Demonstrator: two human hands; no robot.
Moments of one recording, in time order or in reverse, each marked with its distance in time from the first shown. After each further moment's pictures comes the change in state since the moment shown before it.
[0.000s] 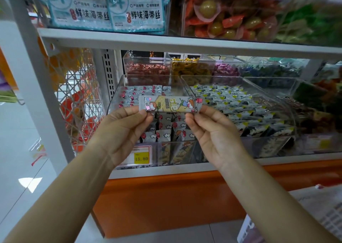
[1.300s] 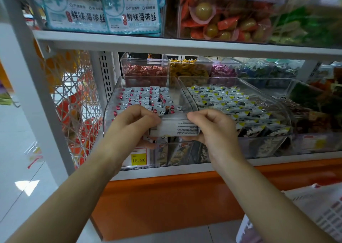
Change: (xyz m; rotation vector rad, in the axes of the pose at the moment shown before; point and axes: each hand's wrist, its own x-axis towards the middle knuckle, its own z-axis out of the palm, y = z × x) left_hand -0.014 -0.004 0.006 0.652 -0.144 0.179; right_hand -0.001 0.002 -0.008 -0.554 -0.090 -0.280
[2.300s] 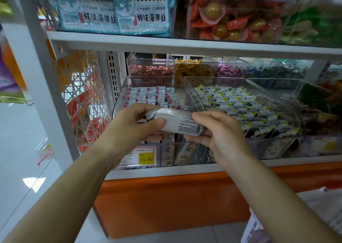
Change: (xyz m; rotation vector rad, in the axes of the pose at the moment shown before) left_hand 0.002 0.007 -0.014 0.059 -0.088 -0.005; right_hand 0.003 -0.002 0.001 0.102 -0.039 0.163
